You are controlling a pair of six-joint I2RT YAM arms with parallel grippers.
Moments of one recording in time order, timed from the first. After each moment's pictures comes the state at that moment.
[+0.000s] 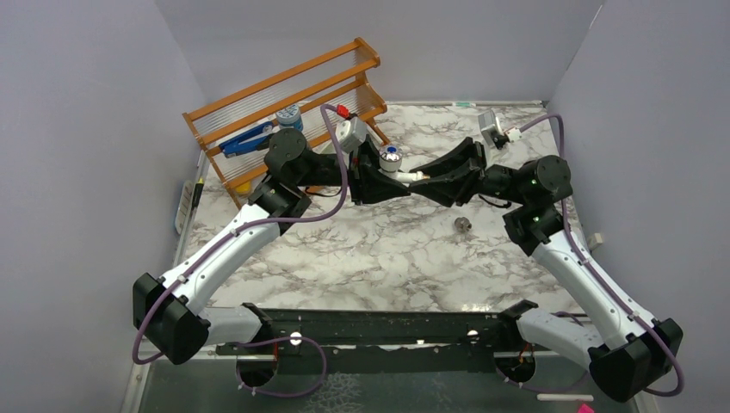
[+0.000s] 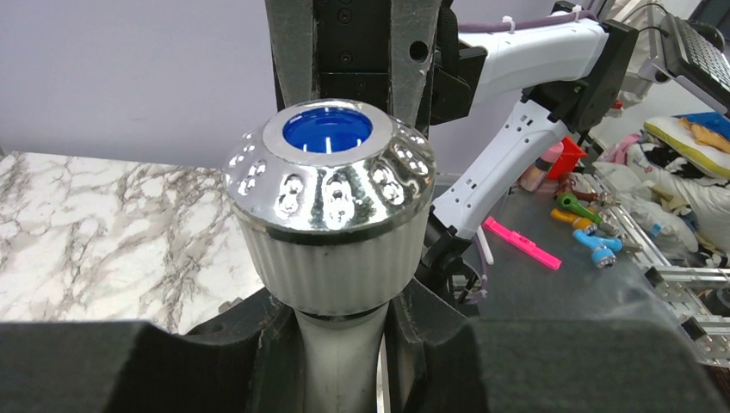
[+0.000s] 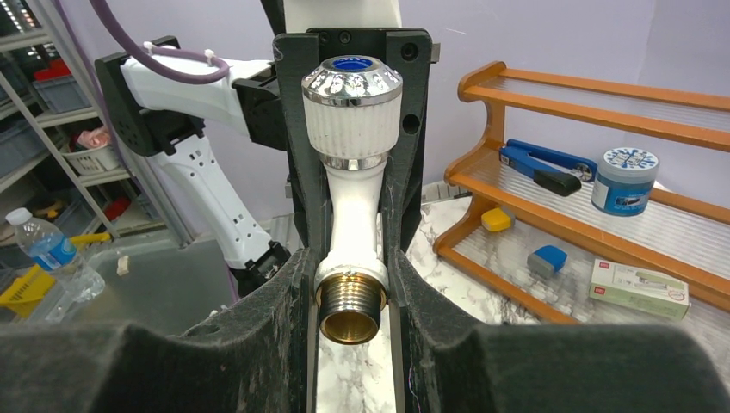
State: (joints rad) left arm -0.65 1.25 1.15 0.36 0.99 -0.36; right arm 0.46 1.01 0.94 0.50 -0.95 0.50
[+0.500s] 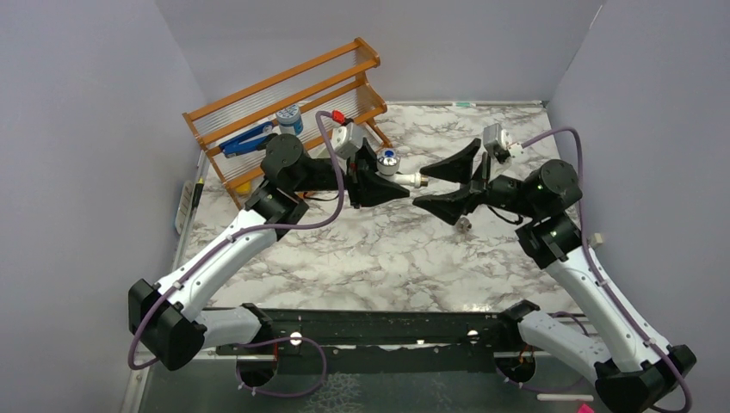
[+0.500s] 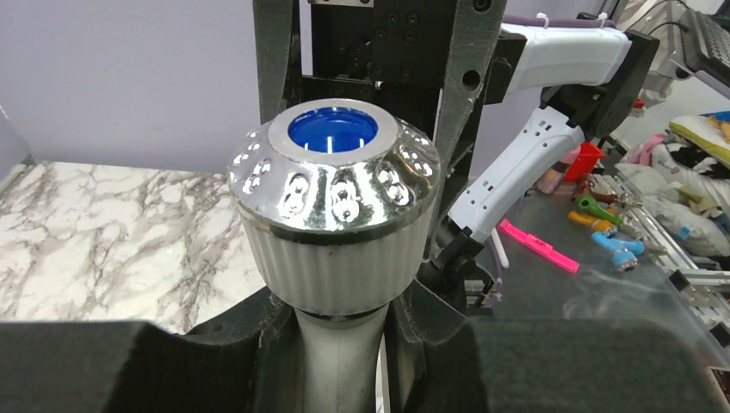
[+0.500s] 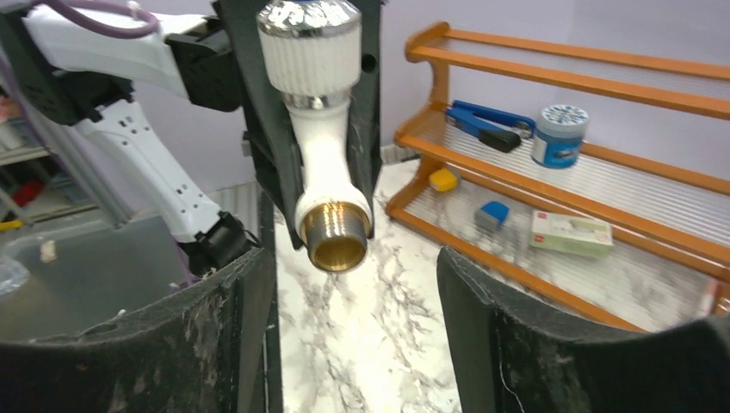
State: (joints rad) left arm -0.66 1.22 1.13 0.36 0.95 -0.32; right arm 0.46 0.91 0.95 0.22 -0.86 0.27
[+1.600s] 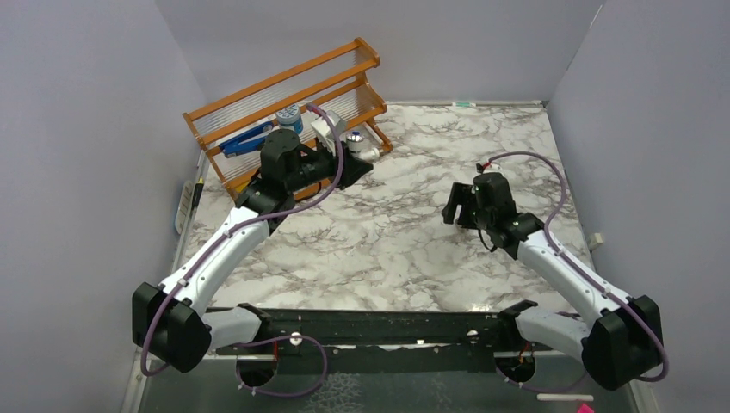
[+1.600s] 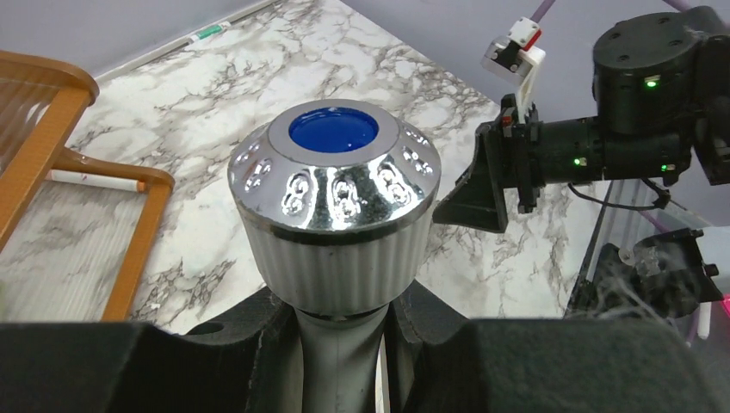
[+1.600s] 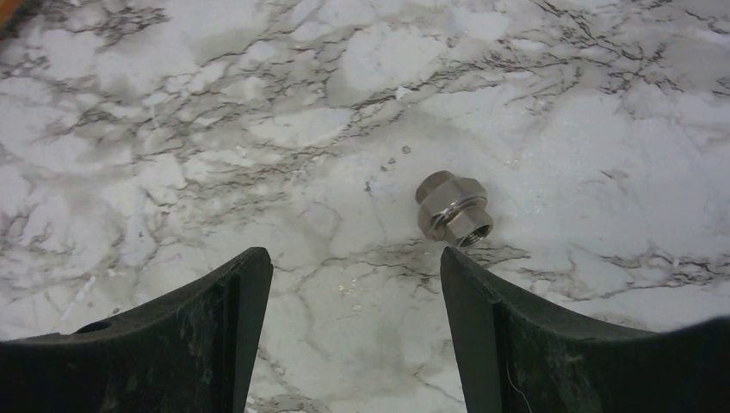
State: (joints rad) left arm -0.48 1.21 1.04 0.06 0.55 -0.18; right arm 0.42 1.06 0.72 -0.36 0.17 0.45
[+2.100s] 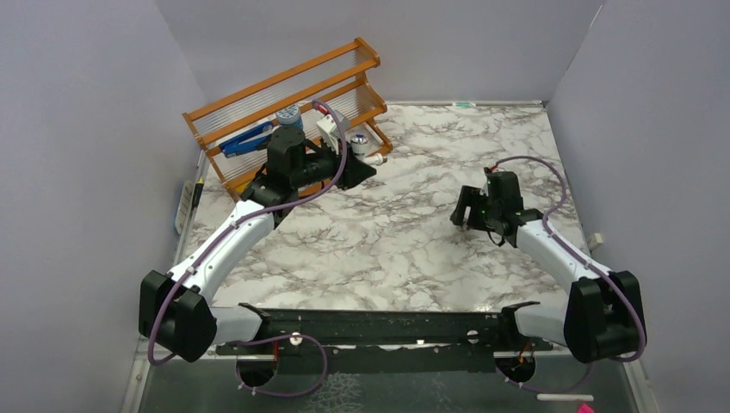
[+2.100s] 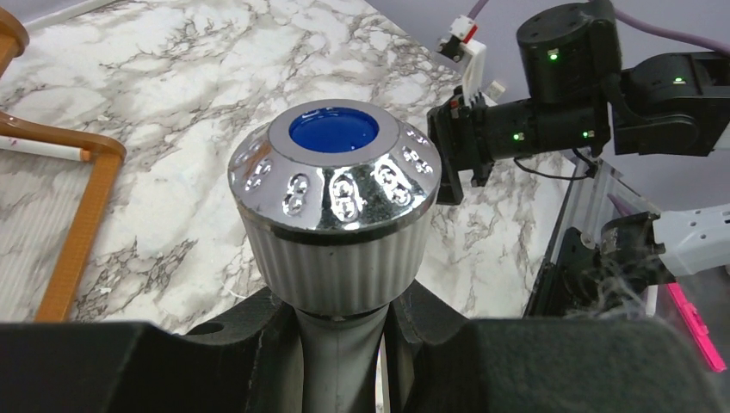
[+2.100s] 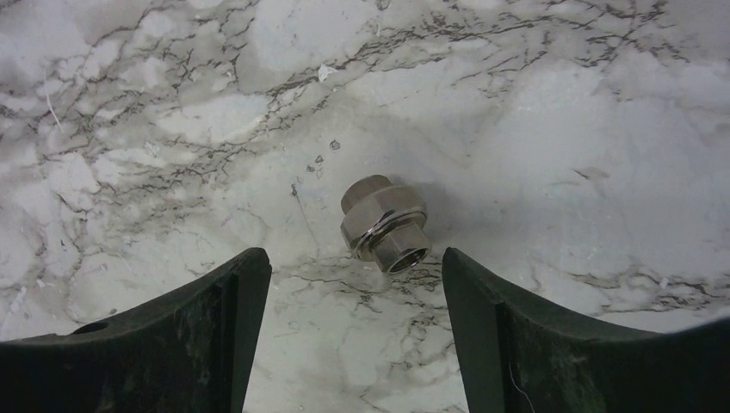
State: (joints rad) left arm -0.46 1.26 1.05 0.03 0.62 -0.24; right arm 0.20 1.21 0.66 -0.28 -0.03 0.36
